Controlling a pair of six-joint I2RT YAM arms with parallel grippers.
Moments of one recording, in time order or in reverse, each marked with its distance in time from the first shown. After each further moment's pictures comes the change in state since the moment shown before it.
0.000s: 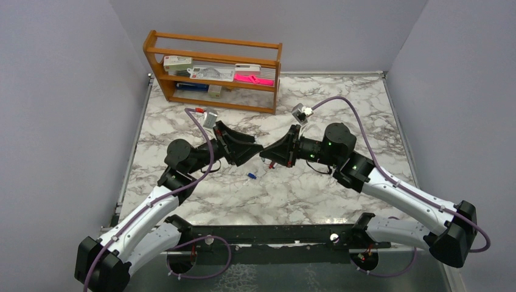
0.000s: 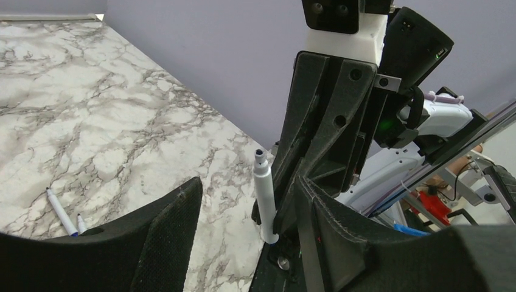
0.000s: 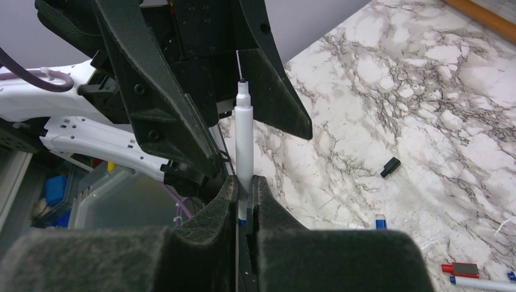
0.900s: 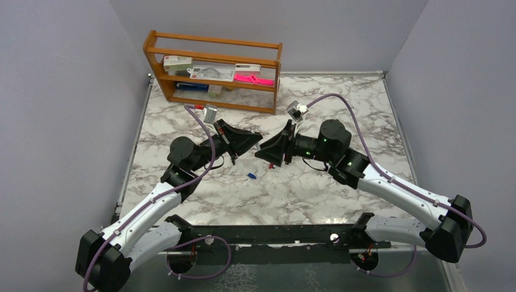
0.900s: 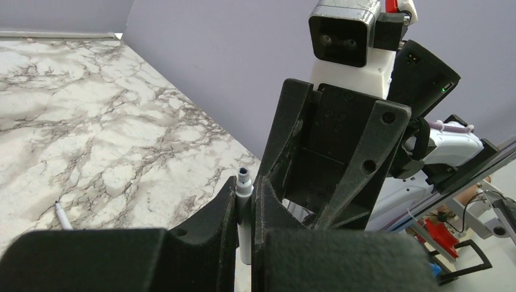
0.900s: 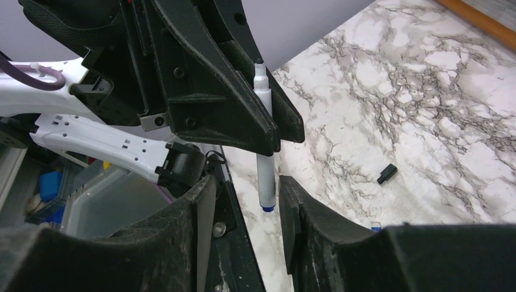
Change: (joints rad) left arm -0.026 0.051 0.025 0.039 -0.096 -0.028; right arm -0.002 0.060 0.035 0.022 -0.014 -0.023
